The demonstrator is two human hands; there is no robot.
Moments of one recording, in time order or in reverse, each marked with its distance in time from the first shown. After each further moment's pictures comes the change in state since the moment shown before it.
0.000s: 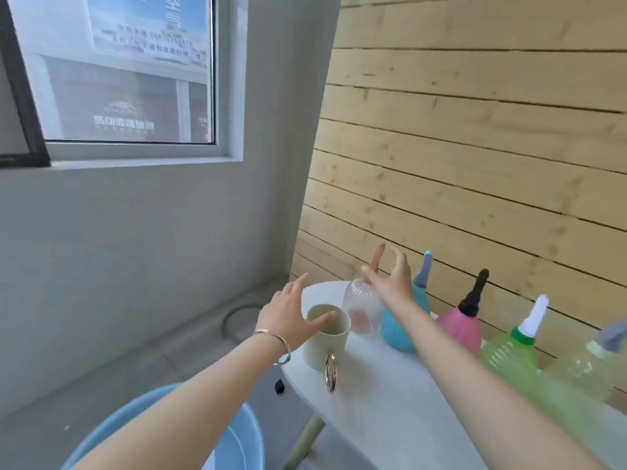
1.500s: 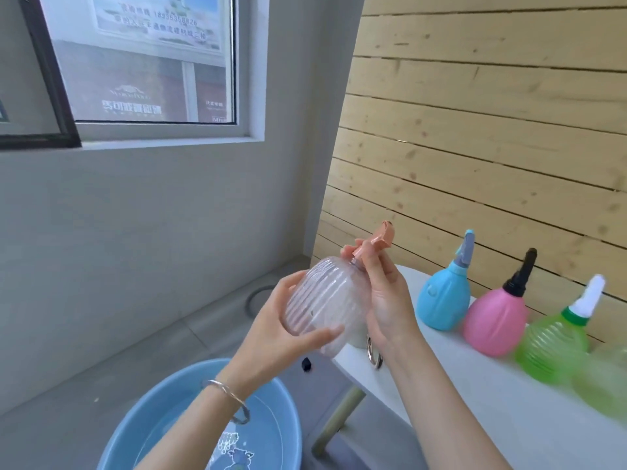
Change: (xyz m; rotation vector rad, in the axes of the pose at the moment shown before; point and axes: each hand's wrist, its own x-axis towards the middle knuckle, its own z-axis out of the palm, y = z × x) left_hand -0.082 -0.046 -0.050 -0.989 0.008 0.046; right_hand -0.123 -0.062 0.061 0.985 -0.260 0.128
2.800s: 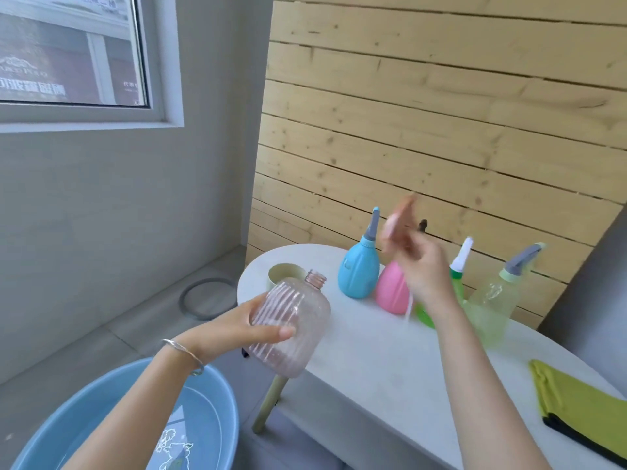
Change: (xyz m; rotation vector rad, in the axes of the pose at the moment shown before) left_hand 0.011 -0.002 0.038 0.150 -0.617 -0.264; right_hand -0.011 -0.105 -0.145 -0.902 0.167 -0.455
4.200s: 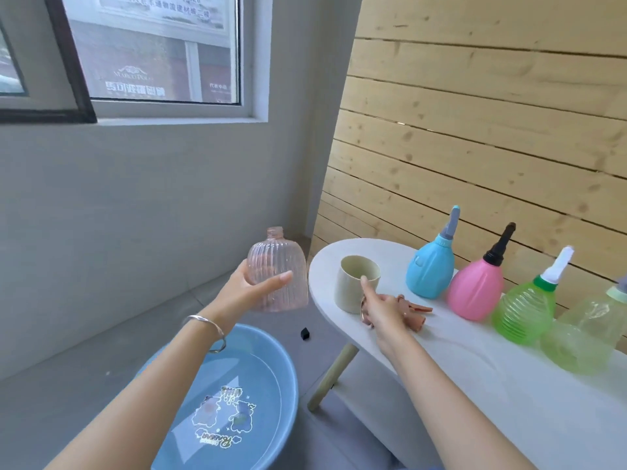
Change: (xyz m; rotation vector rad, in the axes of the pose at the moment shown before) left_hand -0.053 -0.040 -0.045 -0.235 0.637 0.060; right_hand -0.067 0.060 0.148 0.067 -0.041 0.782
